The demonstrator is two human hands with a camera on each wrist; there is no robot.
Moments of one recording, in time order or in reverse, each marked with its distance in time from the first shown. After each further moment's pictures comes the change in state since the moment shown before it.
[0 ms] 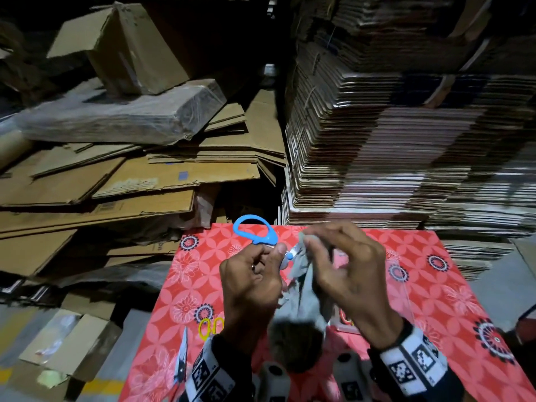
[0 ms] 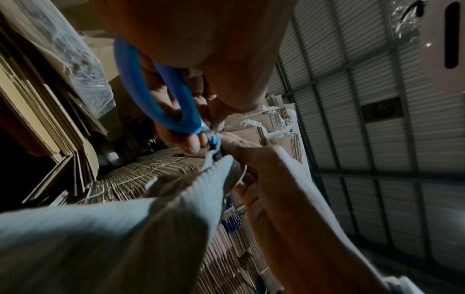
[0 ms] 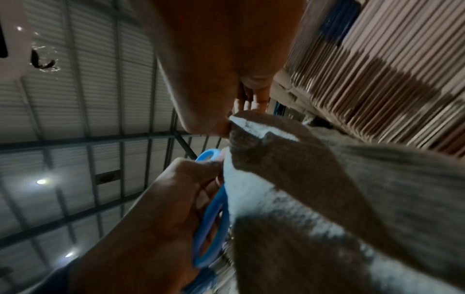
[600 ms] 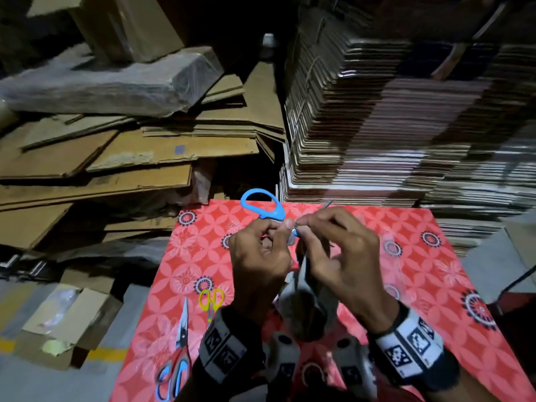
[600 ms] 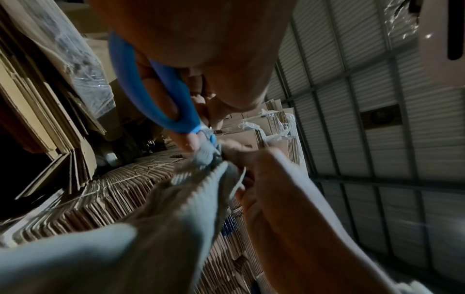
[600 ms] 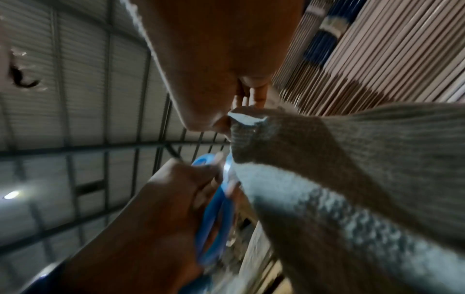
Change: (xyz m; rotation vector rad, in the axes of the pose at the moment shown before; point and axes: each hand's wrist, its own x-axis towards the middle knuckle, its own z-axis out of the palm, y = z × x) left_hand -0.011 -0.003 0.004 0.035 -0.013 0.087; right_hand -0.023 -0.015 -0.002 0.001 -0.091 -0.026
